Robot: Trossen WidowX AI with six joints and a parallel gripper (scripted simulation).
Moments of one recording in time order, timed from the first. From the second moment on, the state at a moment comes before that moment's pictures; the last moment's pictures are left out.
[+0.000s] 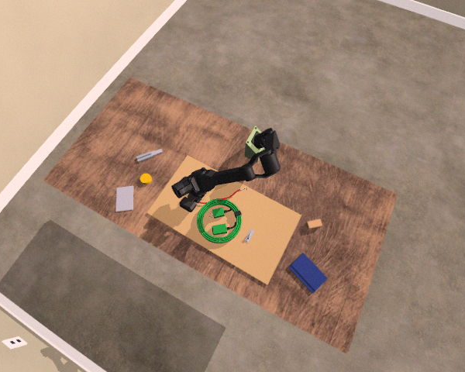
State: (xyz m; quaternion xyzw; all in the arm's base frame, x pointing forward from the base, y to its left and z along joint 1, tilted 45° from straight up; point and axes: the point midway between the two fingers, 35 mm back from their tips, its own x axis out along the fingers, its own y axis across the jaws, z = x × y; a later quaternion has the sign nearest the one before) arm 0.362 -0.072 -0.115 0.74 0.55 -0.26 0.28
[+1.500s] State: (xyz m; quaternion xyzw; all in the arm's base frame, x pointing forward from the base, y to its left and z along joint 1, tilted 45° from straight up) arm 0.365 -0.062 -0.113 0.74 0.55 -0.26 0.29
